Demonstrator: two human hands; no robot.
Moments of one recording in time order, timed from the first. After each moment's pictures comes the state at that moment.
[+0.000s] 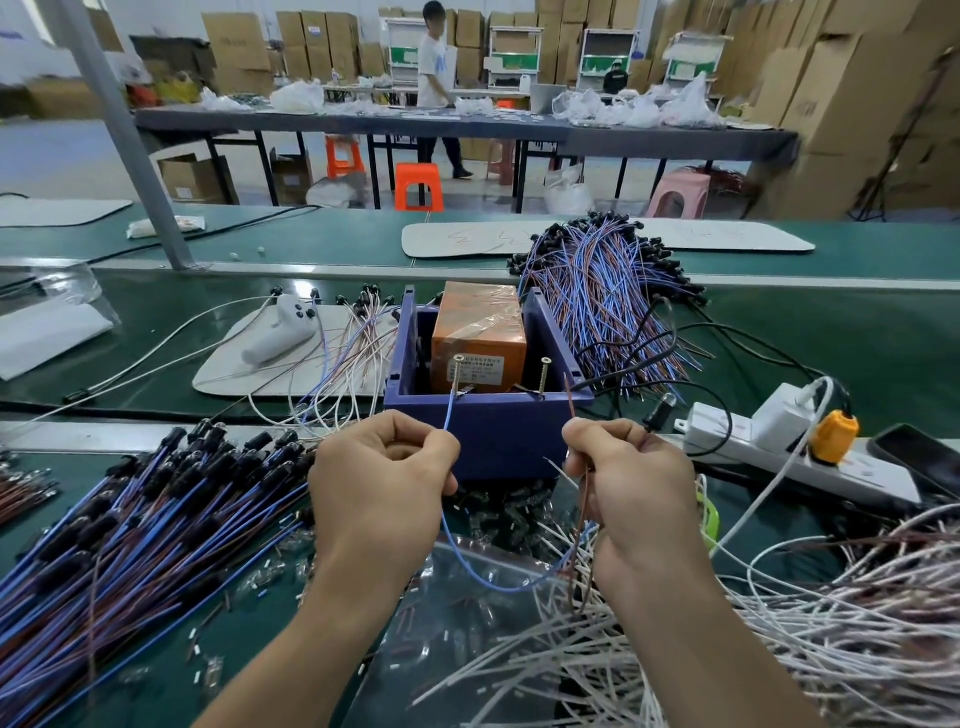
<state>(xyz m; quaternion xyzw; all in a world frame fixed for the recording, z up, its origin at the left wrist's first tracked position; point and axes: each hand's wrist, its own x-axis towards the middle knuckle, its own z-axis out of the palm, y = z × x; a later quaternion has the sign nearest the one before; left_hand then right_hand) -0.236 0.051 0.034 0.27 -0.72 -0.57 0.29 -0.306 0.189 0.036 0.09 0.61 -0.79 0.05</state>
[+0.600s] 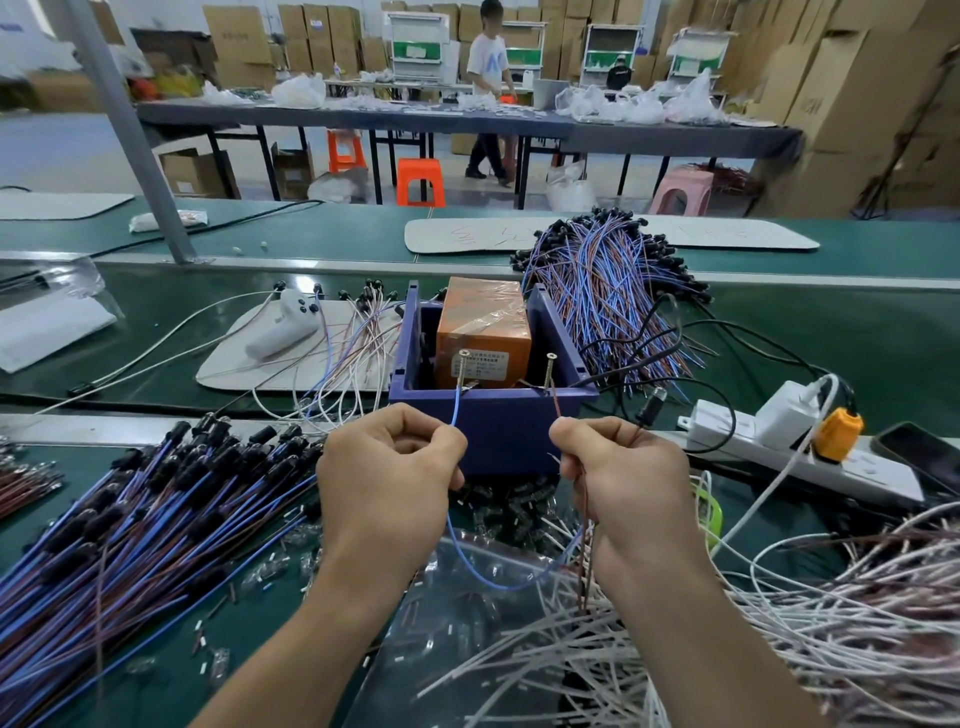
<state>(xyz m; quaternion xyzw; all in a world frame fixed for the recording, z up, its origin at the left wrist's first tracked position) -0.239 0.049 0.032 0.27 -0.73 -0.56 0.29 -0.307 0.186 0.030 0.06 0.65 -0.75 0.06</state>
